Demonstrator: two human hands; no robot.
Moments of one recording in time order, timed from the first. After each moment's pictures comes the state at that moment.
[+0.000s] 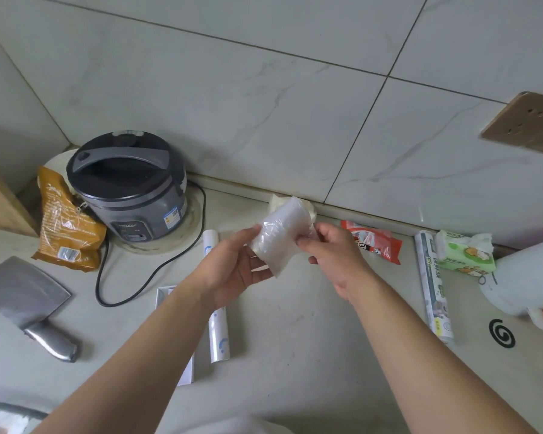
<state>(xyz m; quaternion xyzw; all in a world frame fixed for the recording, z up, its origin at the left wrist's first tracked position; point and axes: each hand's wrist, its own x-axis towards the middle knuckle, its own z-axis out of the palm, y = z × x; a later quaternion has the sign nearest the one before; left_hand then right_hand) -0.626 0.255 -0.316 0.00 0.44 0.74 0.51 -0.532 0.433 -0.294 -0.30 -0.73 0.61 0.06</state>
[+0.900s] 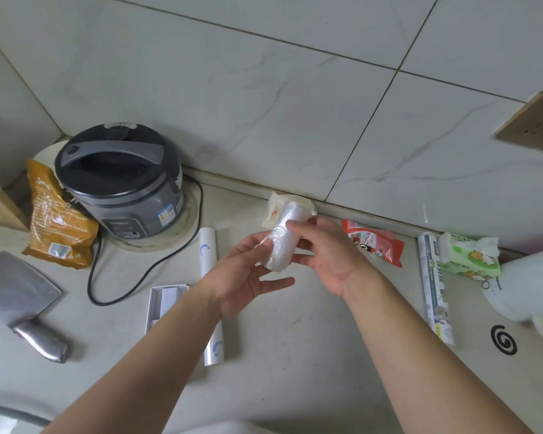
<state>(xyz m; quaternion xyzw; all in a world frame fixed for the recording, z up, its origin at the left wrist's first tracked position) -0.614 0.270 -0.328 -0.01 0.41 0.76 0.51 -0.552 0.439 -0.289 -0.27 -0.60 0.76 0.00</state>
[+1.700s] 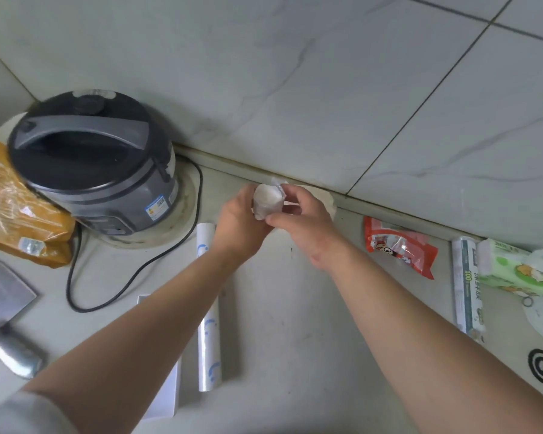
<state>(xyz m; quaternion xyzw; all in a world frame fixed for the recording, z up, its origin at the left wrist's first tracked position) -0.720 0.327 -0.401 0.16 0.83 0.52 0.12 -0.656 0.451 -0.356 -0.27 -0.72 0.64 0.00</state>
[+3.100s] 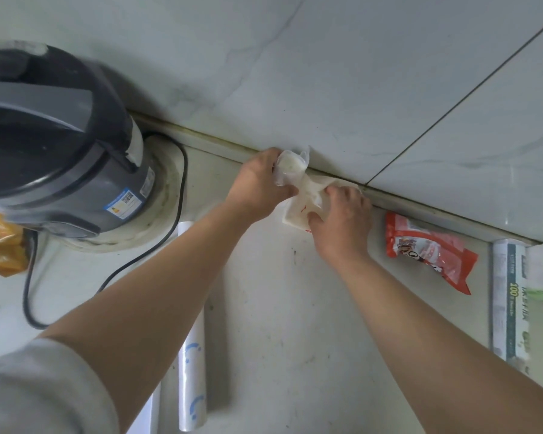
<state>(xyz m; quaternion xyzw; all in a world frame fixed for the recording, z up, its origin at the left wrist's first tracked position) -0.796 0.400 -0.453 0.23 0.84 0.46 0.17 -0.670 0.514 -0.443 -0.33 -0.93 0.18 0.03</state>
